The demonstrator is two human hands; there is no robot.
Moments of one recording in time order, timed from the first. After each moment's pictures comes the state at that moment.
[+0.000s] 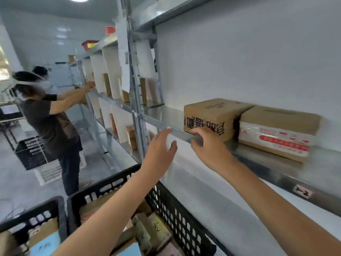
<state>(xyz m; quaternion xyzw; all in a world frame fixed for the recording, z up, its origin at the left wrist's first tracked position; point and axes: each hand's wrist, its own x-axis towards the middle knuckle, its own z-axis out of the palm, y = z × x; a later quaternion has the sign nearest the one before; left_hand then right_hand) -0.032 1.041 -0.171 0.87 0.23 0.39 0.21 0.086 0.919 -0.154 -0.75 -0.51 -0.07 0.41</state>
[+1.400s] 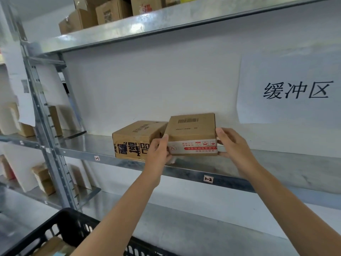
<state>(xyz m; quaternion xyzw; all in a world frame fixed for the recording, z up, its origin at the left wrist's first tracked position) 0.066 0.912 -0.128 0.64 0.09 0.22 0.73 0.119 0.703 -0.117 -0.72 -0.16 -0.11 0.66</state>
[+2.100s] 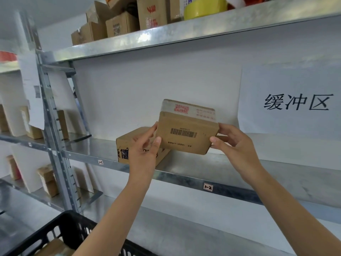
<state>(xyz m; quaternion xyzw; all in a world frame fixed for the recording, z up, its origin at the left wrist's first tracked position) 0.016 0.921 -0.099 0.68 -0.02 0.42 0.61 0.095 0.696 -0.089 -0.67 -0.29 -0.18 0.66</state>
